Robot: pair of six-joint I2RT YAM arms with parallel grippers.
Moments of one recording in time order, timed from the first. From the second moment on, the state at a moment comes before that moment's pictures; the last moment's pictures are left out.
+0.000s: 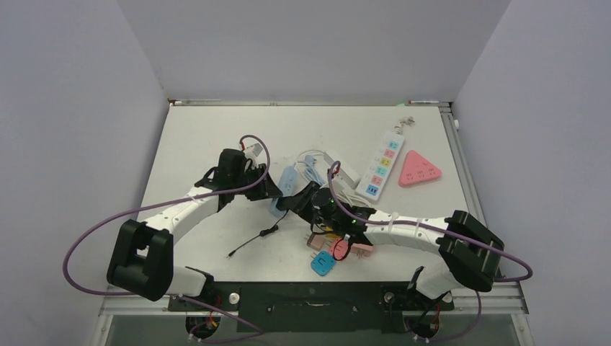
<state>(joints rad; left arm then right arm) -0.36 1.38 0.79 -0.17 0.42 -0.57 1.01 1.46 0.78 0.16 0.27 1.30</state>
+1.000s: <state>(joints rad) -0.38 1.39 0.78 -0.17 0.40 -0.56 1.02 1.49 0.82 0.12 0.29 1.29</state>
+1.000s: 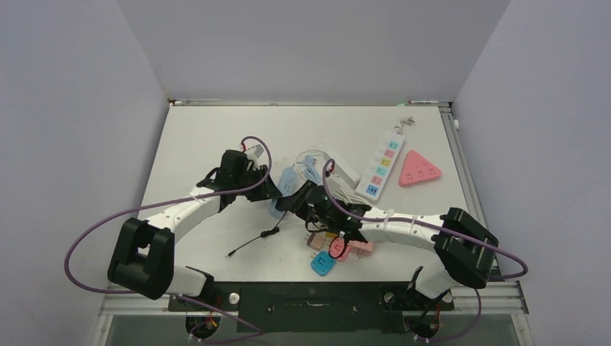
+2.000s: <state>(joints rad) -0.37 1.39 0.78 -0.18 0.42 -0.55 1.03 1.48 0.78 0.16 0.29 1.29</state>
